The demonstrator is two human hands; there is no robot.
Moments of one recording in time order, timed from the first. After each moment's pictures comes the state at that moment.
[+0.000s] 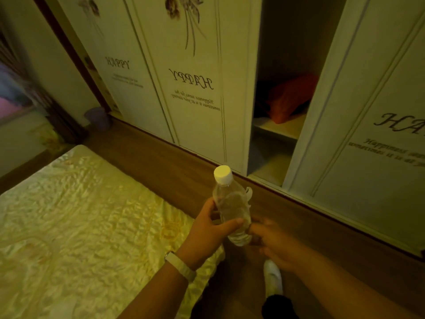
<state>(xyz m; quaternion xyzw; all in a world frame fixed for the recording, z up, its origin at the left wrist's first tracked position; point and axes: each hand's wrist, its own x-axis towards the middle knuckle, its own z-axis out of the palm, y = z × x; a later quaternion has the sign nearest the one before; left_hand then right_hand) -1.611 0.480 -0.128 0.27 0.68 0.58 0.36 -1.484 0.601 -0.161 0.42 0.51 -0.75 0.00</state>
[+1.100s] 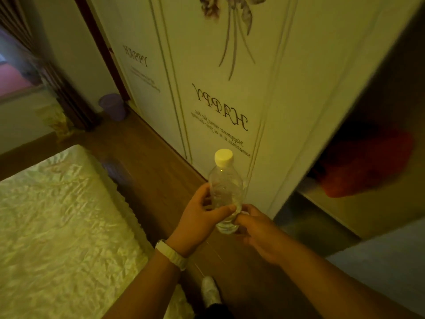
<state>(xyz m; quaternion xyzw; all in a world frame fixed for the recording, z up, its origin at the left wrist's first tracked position) -1.972 0.787 -0.128 0.20 0.69 0.63 0.29 -1.880 0.918 -0.152 0.35 0.57 -0.74 0.06</state>
